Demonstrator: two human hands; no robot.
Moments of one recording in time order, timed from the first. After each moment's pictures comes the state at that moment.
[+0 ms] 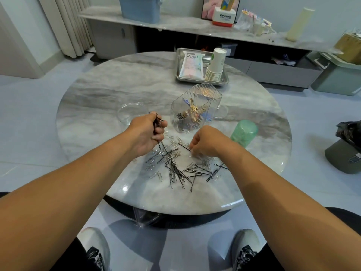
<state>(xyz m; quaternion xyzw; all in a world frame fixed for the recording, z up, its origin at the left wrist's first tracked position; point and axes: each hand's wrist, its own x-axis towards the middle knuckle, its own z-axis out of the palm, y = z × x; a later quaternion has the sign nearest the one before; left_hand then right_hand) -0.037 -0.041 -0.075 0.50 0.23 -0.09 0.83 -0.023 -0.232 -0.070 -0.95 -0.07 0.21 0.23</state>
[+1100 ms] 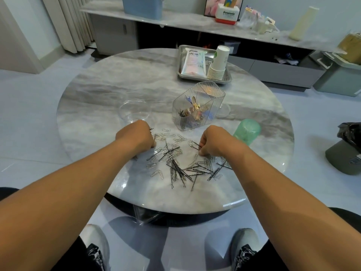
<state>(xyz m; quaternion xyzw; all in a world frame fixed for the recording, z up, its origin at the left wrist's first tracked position) -0.043 -0.013 -0.091 0.97 0.13 -0.12 0.19 -0.017 -0.239 -0.072 -0.97 -0.06 0.20 0.11</state>
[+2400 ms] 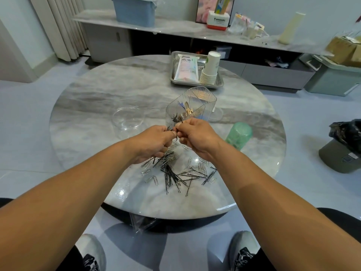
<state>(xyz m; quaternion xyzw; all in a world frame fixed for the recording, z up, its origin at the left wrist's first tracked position) -0.044 -0.056 -0.079 0.70 0.04 -0.23 0.67 -0.027 -0.205 -0.059 -0.70 0.04 0.18 0.69</state>
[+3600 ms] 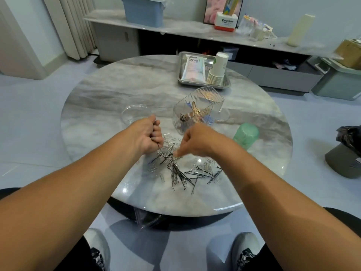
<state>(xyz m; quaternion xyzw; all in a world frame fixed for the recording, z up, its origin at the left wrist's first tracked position) -0.033 -0.036 -0.065 0.39 0.33 -0.17 0.84 -0.056 -0.195 -0.020 -0.94 -0.09 0.24 0.21</state>
